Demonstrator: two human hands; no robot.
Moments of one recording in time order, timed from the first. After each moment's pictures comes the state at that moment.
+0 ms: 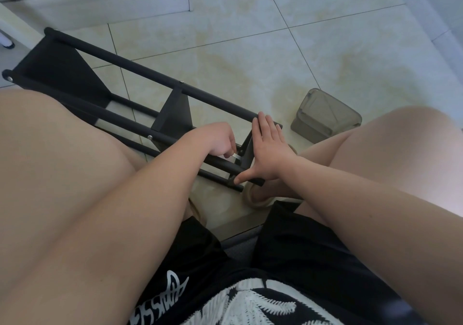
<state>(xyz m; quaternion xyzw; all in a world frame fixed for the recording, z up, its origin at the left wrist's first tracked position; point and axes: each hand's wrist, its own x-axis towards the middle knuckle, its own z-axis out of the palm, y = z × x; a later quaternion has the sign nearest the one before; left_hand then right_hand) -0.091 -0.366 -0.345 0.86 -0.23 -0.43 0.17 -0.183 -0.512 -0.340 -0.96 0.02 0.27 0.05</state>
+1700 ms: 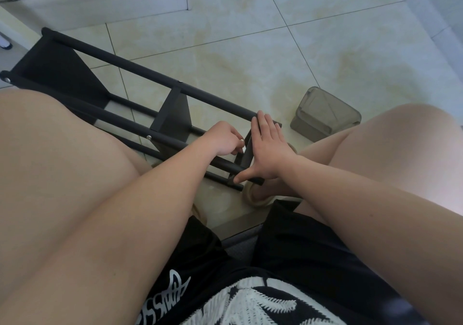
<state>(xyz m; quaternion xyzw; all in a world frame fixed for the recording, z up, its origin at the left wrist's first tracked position) -0.102 -0.378 -0.379 0.82 -0.07 -0.42 0.39 -0.183 -0.513 -0.343 -0.96 0.01 0.26 0.05</state>
